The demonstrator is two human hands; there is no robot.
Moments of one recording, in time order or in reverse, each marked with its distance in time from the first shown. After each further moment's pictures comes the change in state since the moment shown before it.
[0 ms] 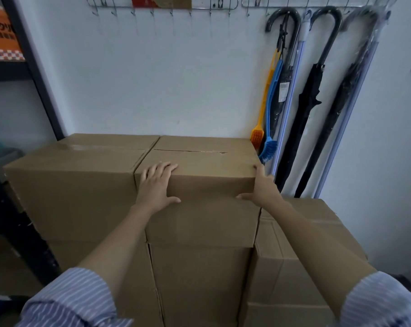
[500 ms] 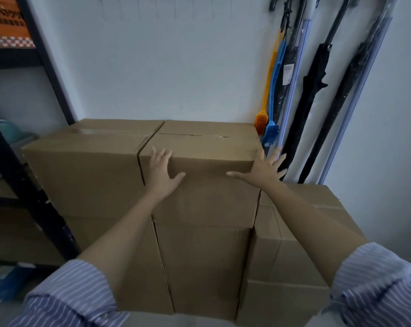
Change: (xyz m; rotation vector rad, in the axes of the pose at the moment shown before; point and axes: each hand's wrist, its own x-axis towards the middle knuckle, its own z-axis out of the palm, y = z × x) left_hand -0.025 0.032 -0.008 -0.414 0.043 -0.229; right_hand -0.013 -0.004 -0.006 -0.129 0.006 0.068
